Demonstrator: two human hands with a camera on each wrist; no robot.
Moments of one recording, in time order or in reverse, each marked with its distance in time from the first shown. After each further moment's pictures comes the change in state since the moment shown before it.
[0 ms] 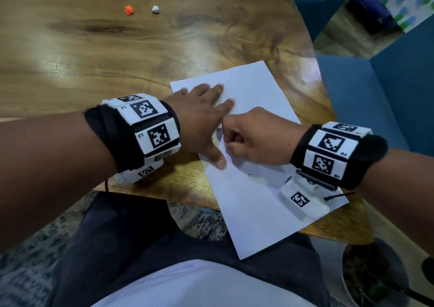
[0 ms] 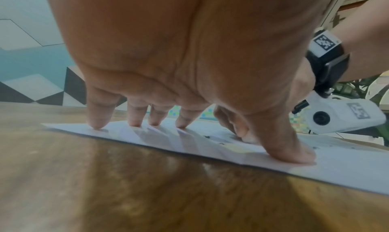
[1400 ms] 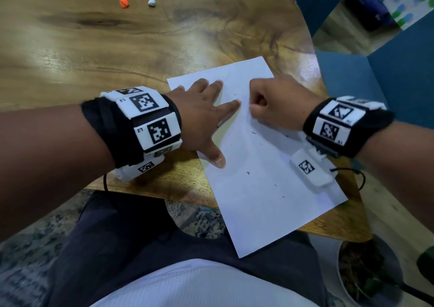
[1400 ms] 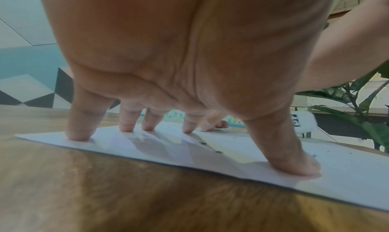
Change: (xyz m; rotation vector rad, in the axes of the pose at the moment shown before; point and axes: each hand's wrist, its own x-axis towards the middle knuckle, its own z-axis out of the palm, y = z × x) left_hand 0.006 0.000 0.000 0.047 -0.032 0.008; right_hand 0.014 0.047 -0.024 -0.089 0.199 0.224
